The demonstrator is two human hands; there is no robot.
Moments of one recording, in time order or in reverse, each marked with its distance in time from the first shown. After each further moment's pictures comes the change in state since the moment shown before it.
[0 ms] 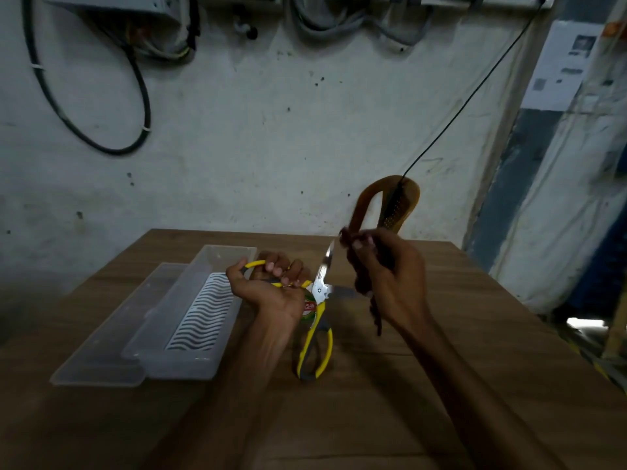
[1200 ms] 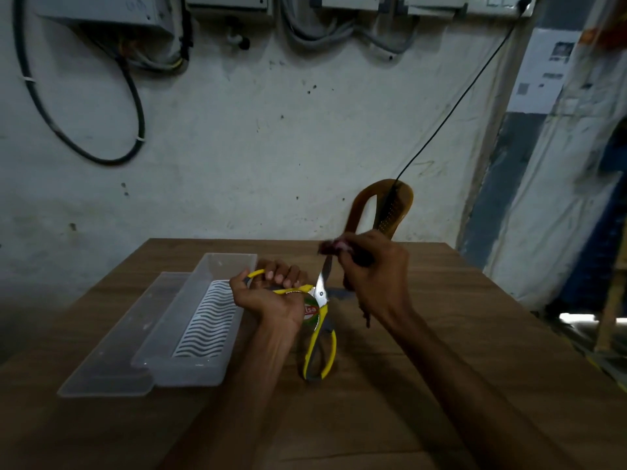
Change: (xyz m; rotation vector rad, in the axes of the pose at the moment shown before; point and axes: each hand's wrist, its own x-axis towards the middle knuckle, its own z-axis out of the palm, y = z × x) left_hand 0.001 0.002 -0.003 -0.033 0.011 0.034; right_hand 0.014 0.012 0.020 -0.308 0.057 -0.229
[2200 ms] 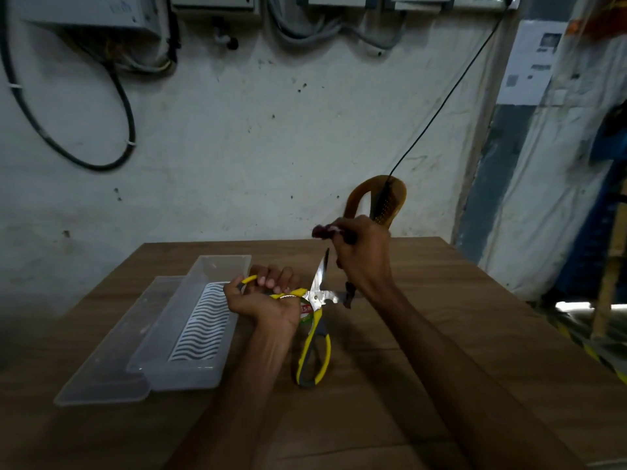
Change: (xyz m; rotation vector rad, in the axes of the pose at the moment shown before) left_hand -0.003 -0.004 -0.007 -0.023 0.019 0.010; right_hand 0.026 0.012 0.015 -0.141 0.000 0.102
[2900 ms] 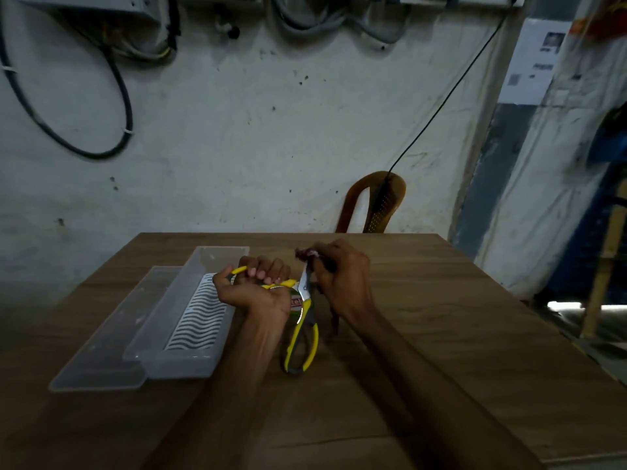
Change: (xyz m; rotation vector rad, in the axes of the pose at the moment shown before) left_hand 0.006 0.008 0.001 -0.016 0.020 0.062; right_hand -0.044 -0.005 0.023 0.033 -0.085 -0.052
